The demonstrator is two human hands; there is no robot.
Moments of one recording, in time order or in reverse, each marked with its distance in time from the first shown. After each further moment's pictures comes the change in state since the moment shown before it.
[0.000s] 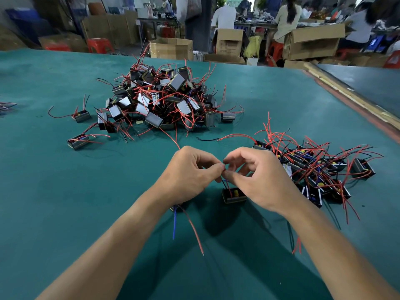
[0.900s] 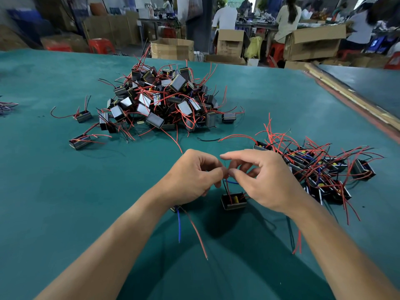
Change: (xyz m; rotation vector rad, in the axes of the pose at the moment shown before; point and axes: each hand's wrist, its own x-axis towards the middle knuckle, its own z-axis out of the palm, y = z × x) left_hand -0.002 0.003 -0.001 -0.089 -0.117 -0.036; right_hand -0.001 0.000 -0.007 -0.064 -0.016 -0.129
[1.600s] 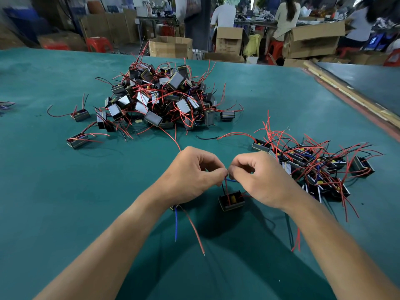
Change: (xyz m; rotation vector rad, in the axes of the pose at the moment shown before) left_hand -0.002 0.000 0.000 0.048 0.026 0.045; right_hand 0.001 -0.005 -0.001 -0.050 -0.108 0.174
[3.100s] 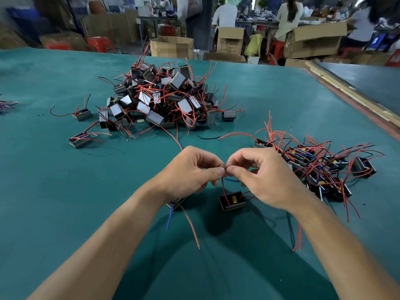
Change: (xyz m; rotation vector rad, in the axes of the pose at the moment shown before) left_hand 0.001 -0.004 -0.009 -0.156 -0.146 -0.032; right_hand -0.001 -0.003 -0.003 0.130 0.016 -0.155
